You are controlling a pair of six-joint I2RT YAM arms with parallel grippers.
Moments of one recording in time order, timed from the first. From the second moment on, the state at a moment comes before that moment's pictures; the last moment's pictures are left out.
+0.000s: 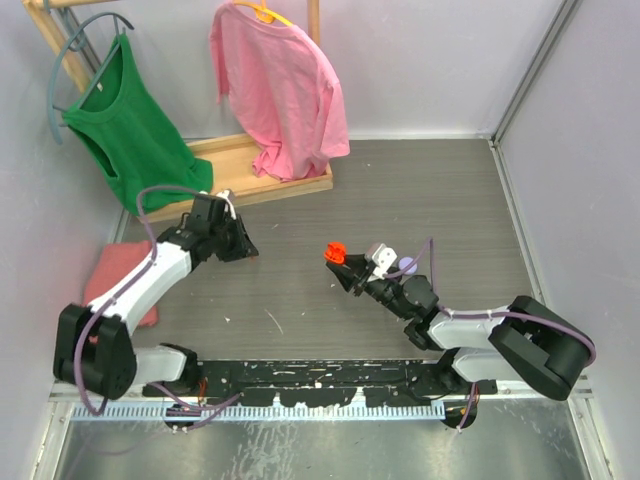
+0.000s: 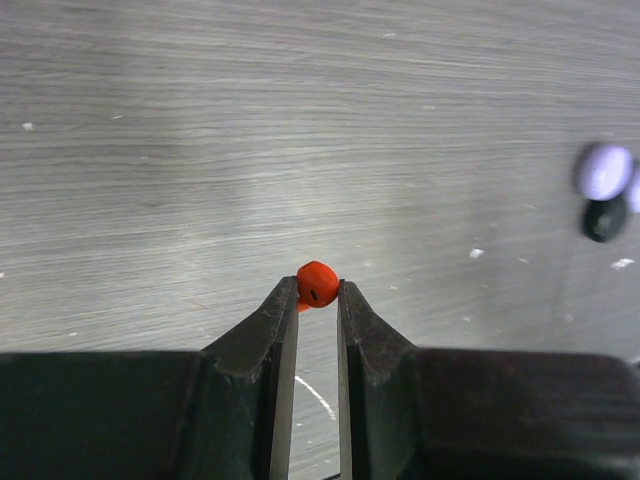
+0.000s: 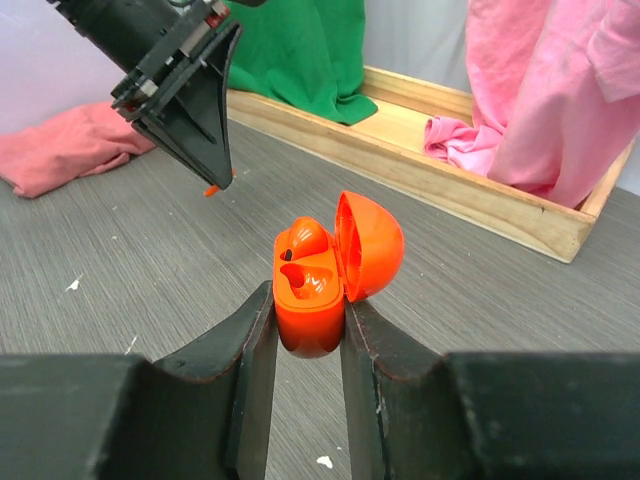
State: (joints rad) left arm -0.31 1.31 0.88 -0.48 0.15 -0.54; right arm 0.82 1.24 0.15 1.27 -0.08 -0.01
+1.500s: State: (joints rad) left arm -0.75 0.98 0.76 0.00 0.18 -0.87; right arm 0.88 1.50 0.29 1.50 -0.13 0.04
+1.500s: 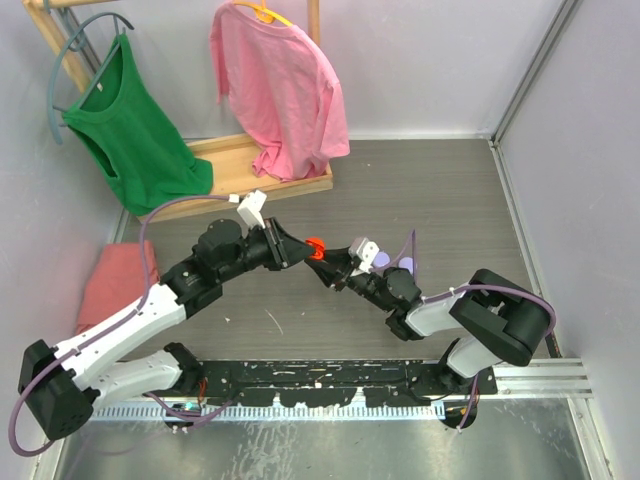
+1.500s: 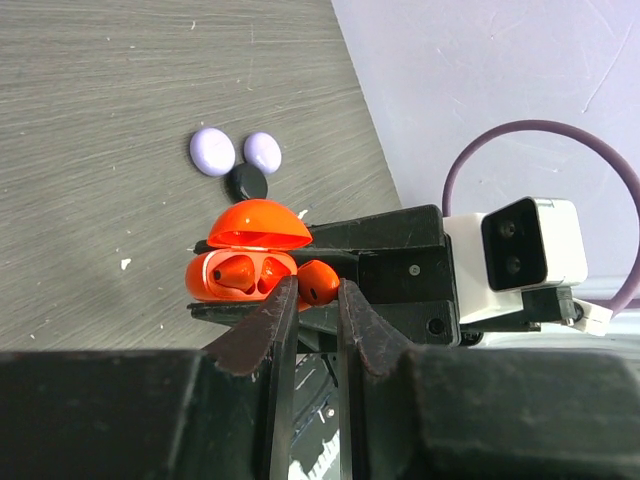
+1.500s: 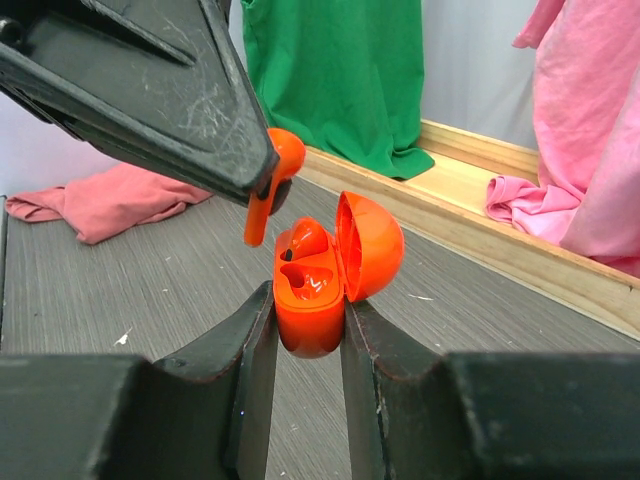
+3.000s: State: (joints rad) left arm -0.90 0.95 0.68 0.06 -0.16 -0.90; right arm 0.89 1.47 0.29 1.48 -0.10 -0.02
